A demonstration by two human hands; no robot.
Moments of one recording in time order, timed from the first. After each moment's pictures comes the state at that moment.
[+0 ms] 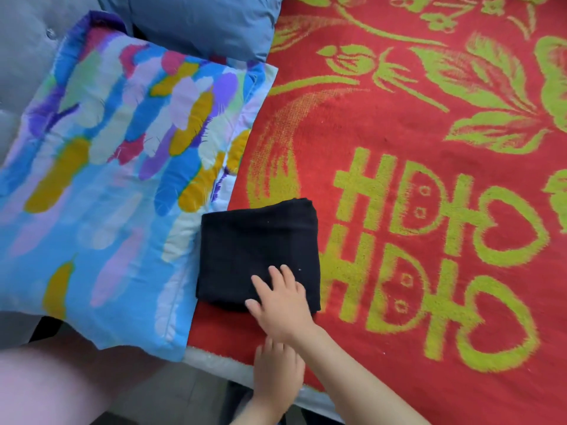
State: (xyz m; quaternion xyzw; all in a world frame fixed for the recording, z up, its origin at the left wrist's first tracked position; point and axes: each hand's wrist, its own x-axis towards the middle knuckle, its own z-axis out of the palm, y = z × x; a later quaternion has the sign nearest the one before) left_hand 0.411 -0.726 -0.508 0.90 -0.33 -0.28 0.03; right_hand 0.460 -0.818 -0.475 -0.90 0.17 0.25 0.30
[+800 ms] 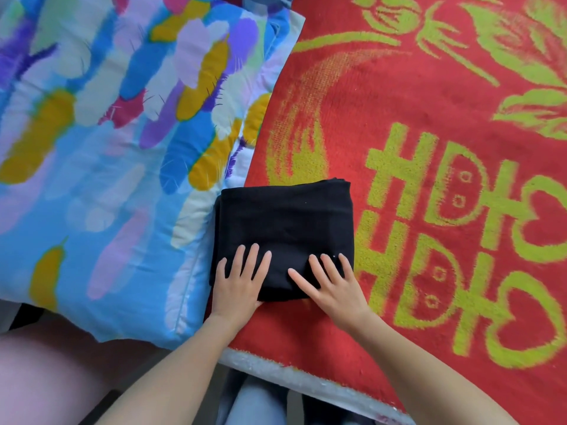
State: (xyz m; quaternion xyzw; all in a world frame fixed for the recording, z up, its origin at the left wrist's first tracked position) left_hand 0.551 -0.682 -0.567 0.88 -0.46 -0.14 -0.07; right_hand 0.433 -0.855 -0.555 -0.99 -0.02 0.09 -0.05
